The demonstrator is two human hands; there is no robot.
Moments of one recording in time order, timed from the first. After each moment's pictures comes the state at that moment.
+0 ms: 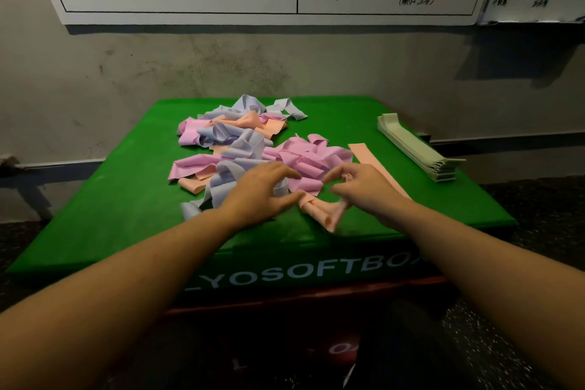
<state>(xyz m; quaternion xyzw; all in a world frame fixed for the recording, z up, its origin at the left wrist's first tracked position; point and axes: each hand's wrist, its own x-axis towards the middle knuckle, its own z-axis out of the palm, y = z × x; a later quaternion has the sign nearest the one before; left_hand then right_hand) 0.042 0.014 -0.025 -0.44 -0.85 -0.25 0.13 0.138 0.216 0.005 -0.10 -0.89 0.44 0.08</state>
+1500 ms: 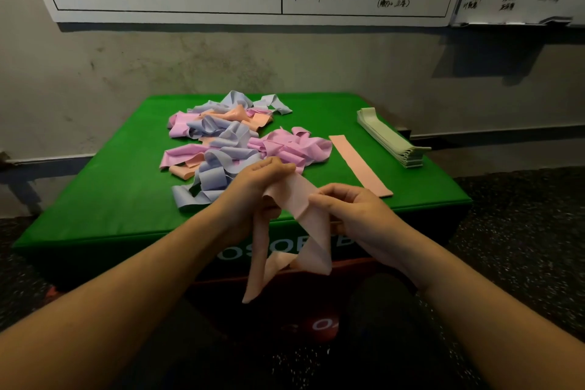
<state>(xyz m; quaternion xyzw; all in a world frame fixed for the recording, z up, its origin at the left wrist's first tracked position) 0.169 0.020 0.030 -0.19 -0.64 -0.71 -0.24 0.262 0.178 0.017 -0.02 -0.69 0.72 0.02</state>
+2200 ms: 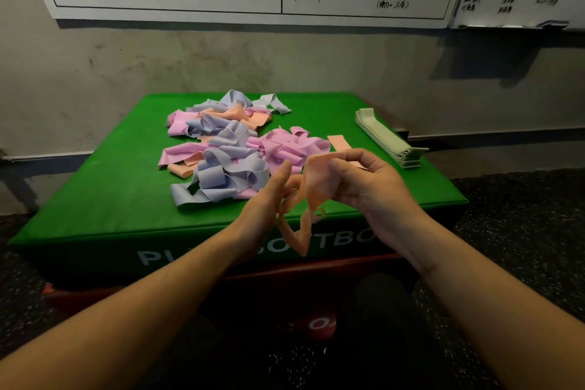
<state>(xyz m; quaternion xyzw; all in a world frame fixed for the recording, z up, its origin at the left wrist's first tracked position) 0.181 0.031 0.008 -0.24 -0.69 -0.63 -0.24 0.256 0.188 0.041 -0.05 -0.62 0.77 0.15</state>
